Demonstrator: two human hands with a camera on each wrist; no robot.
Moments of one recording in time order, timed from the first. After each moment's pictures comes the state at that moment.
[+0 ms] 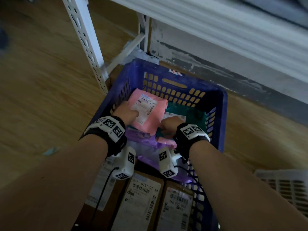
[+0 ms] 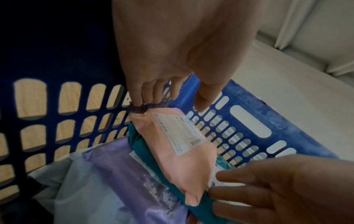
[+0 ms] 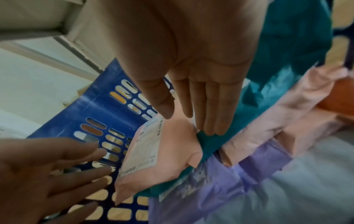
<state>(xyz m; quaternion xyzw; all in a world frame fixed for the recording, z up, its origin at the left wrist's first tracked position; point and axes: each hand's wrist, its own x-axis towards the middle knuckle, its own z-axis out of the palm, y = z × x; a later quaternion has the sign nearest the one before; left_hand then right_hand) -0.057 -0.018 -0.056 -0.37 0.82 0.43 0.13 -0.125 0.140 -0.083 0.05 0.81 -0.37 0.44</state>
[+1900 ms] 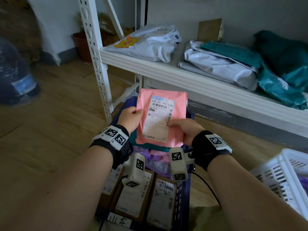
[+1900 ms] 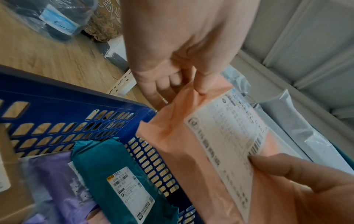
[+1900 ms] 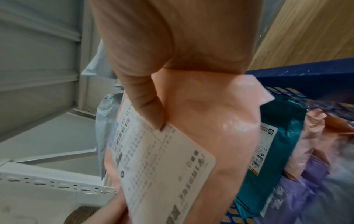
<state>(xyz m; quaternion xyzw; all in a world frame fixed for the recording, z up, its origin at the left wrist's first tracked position) 0.020 0.049 0.080 -0.27 0.78 0.56 -0.11 -0.047 0.221 0.082 0.06 0.71 -0.63 0.30</state>
